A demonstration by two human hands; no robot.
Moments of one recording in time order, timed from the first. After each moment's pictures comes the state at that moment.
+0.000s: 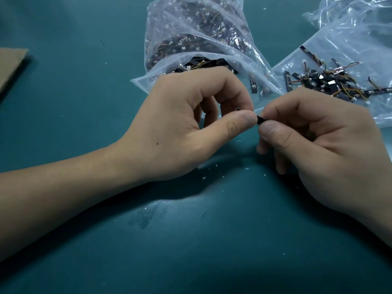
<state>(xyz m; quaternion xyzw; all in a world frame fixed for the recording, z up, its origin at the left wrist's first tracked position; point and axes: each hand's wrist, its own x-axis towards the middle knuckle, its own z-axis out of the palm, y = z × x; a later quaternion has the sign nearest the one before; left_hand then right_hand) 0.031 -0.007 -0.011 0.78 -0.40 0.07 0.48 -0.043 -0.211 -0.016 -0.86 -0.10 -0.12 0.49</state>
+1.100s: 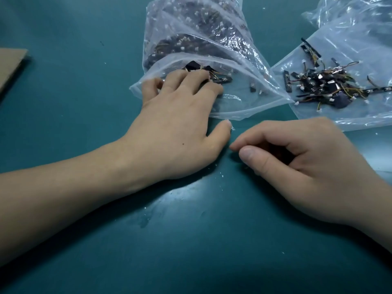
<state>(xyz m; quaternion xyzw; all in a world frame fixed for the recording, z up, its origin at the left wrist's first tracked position) 0.038 -0.013 -0.023 0.95 -0.28 0.05 0.13 -0.047 -0.212 -0.017 -0.92 -0.18 -0.08 0.33</state>
